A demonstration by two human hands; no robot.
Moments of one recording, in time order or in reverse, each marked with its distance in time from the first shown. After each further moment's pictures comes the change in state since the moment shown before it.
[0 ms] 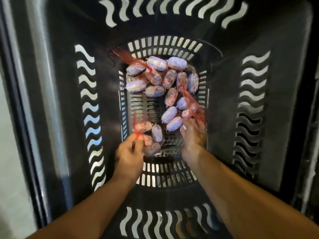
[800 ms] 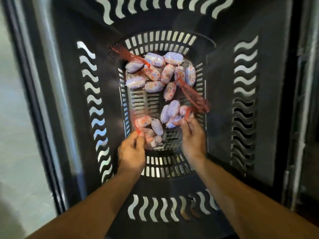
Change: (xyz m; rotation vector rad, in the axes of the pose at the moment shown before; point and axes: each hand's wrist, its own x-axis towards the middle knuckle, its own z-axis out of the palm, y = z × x) left_hand -0.015 0.002 -0.003 0.104 0.032 -0.008; right_hand -0.025 0.015 -0.048 -0.709 -0.300 -0.426
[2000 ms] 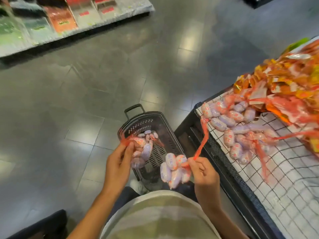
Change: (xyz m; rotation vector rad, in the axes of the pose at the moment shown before) left_hand -0.528 0.360 -0.308 0.029 -0.278 0.859; right_hand -0.608 -0.331 -0.295 0.470 0.382 -0.388
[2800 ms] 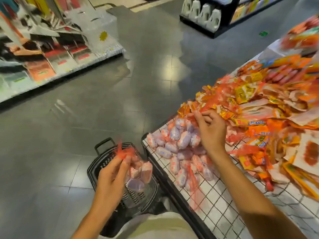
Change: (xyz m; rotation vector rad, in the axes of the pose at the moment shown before) left_hand 0.002 0.117 0.181 0.047 -0.184 0.215; right_hand 0.218 -0.087 -0.217 0.005 0.271 -0.381
